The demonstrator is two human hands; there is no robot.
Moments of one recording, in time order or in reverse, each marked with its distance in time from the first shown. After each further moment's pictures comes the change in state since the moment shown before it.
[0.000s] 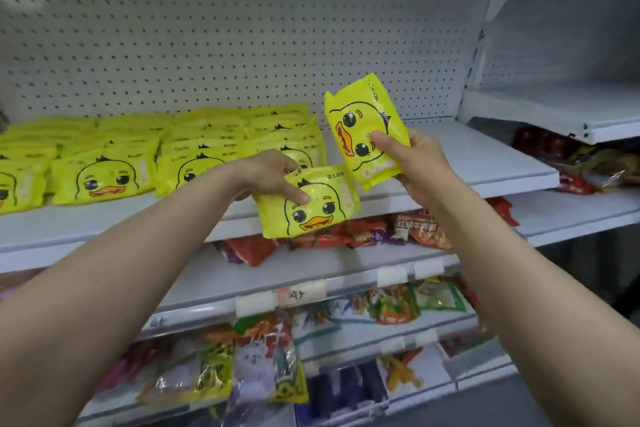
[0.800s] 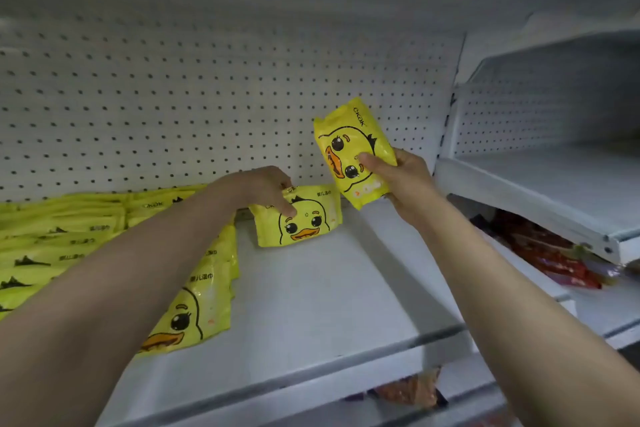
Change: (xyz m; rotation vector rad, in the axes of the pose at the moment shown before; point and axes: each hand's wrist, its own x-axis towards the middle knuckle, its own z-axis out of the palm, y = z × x) left_hand 0.293 0.095 -0.040 0.232 0.037 0.020; right_hand 0.256 -0.009 -0.113 -0.038 0.029 -0.115
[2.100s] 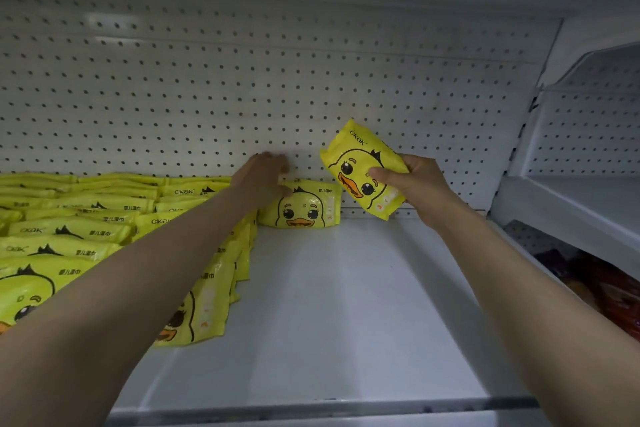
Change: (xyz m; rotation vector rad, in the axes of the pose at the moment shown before) left_hand 0.024 -0.051 0.006 0.260 0.515 -0.144; right_hand 0.078 0.042 0.001 -0.158 -0.239 0.029
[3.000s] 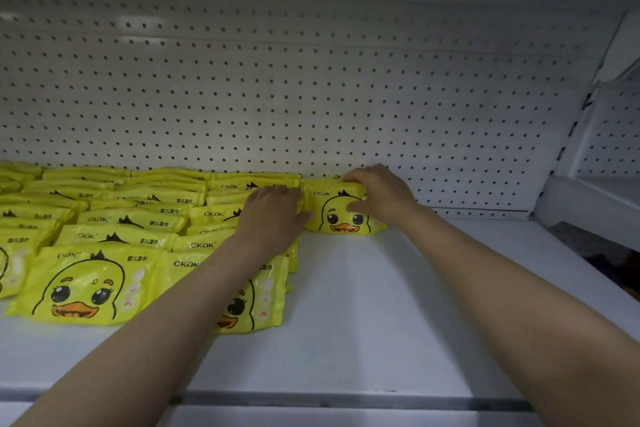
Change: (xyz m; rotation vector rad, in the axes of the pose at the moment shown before) left_hand -0.098 -0.022 -0.001 0.136 0.067 -0.033; right_hand 0.028 0.032 0.102 -1.080 -0.218 -0.315
